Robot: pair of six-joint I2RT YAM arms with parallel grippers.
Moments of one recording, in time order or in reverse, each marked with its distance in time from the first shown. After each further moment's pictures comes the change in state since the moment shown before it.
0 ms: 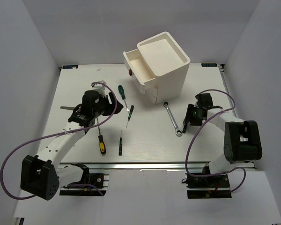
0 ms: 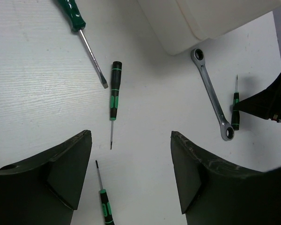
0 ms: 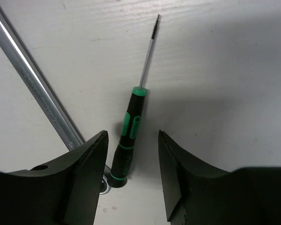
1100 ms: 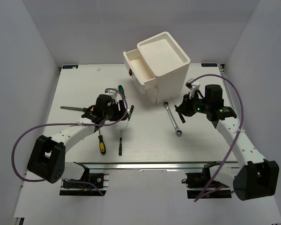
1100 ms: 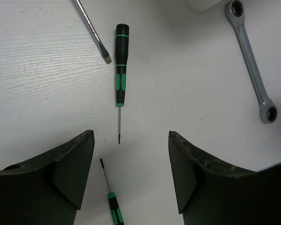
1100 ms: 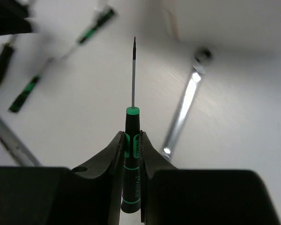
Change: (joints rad) left arm -0.099 0.176 -0.044 0.070 -0.052 0.056; right arm 0.056 -0.374 0.070 -0.047 -0.375 -0.344
